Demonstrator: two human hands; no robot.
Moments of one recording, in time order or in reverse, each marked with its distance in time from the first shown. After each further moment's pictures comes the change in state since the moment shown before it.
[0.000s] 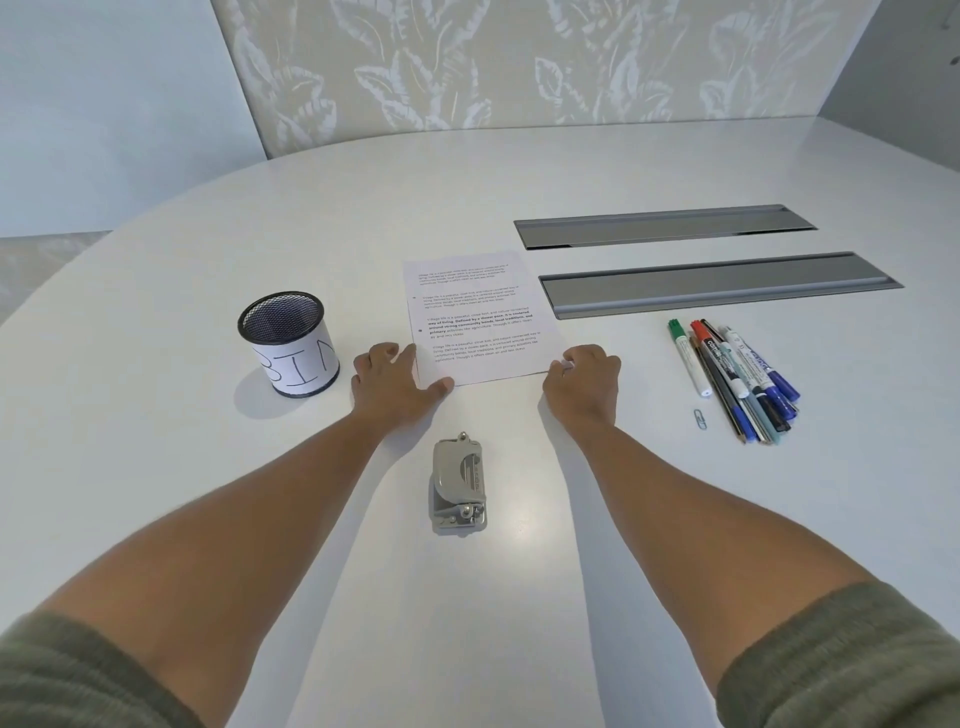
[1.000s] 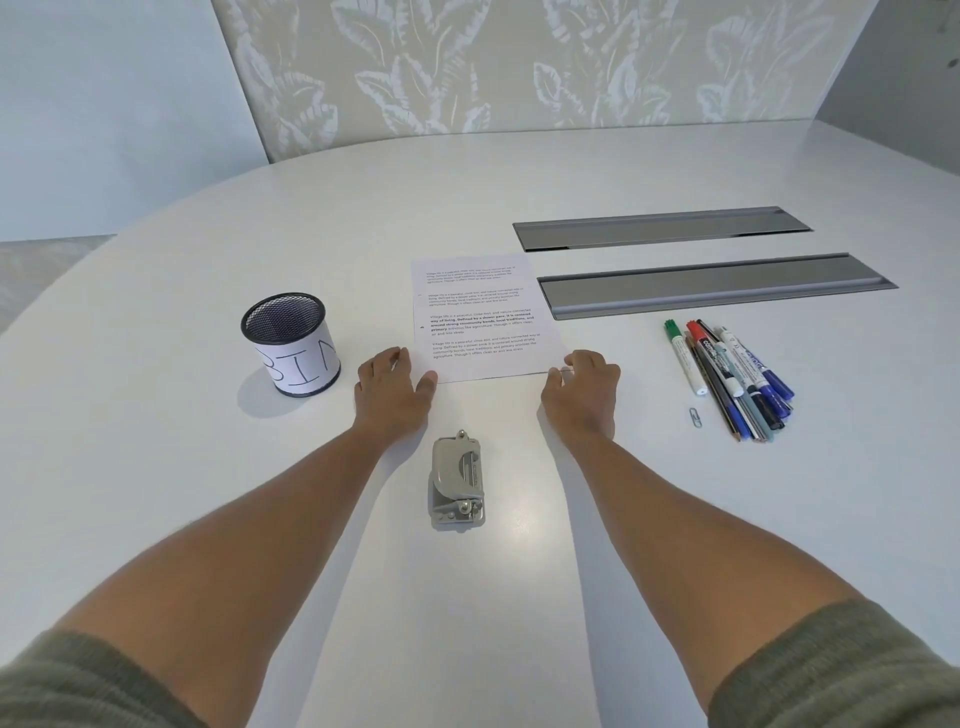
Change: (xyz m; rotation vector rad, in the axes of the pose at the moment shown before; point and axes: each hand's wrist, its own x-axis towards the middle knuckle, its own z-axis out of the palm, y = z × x) left_hand -0.010 -0.003 0.008 -0.077 0.060 0.007; right_hand -0.015 0.007 -0.001 0.068 0.017 0.026
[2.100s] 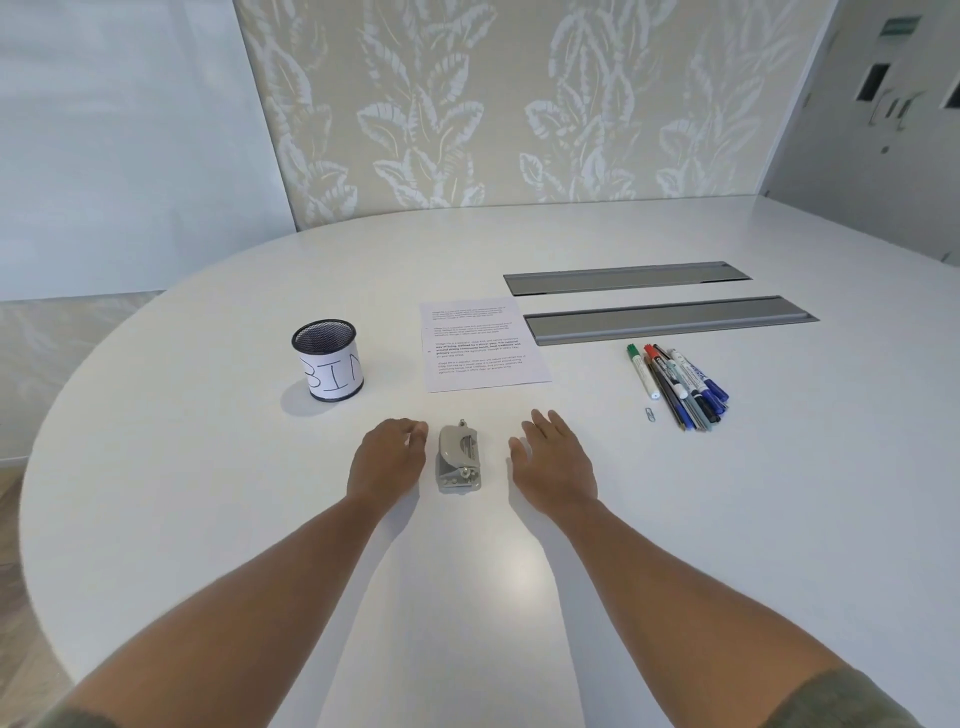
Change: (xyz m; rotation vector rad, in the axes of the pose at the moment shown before) left_hand -0.129 -0.002 -0.030 -0.257 0.105 -0.013; right_hand -0.122 0.011 -0.040 -0.397 -0.185 -0.402
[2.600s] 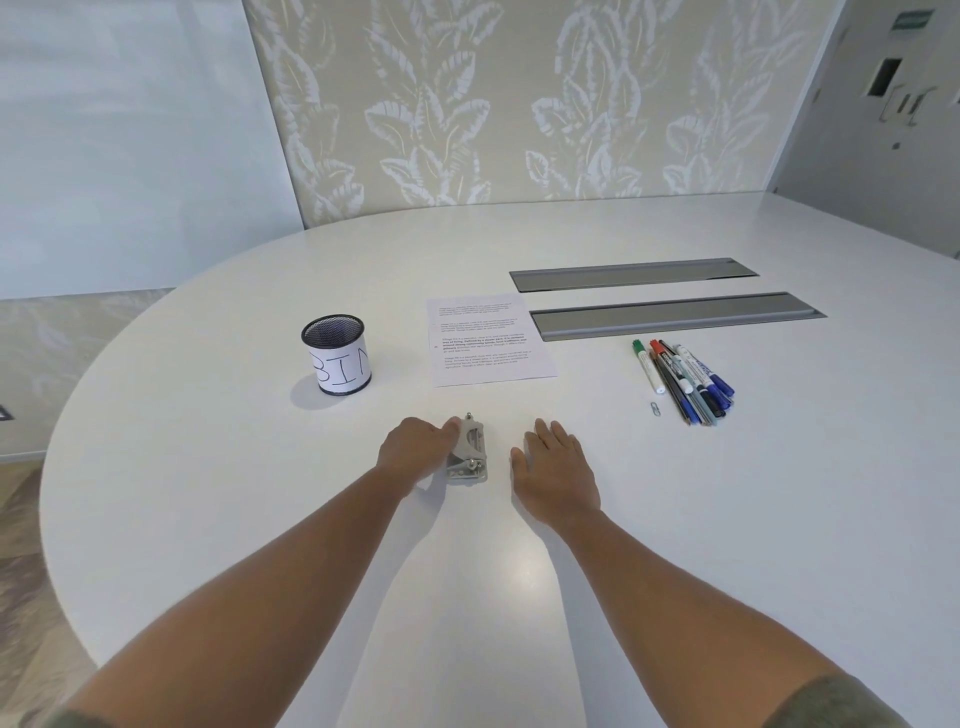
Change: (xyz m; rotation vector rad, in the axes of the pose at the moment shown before) left_hand 0.000 0.030 0.000 -0.073 -0.209 -0.288; right_hand -0.018 -0.003 0.008 -0.040 -0.102 0.011
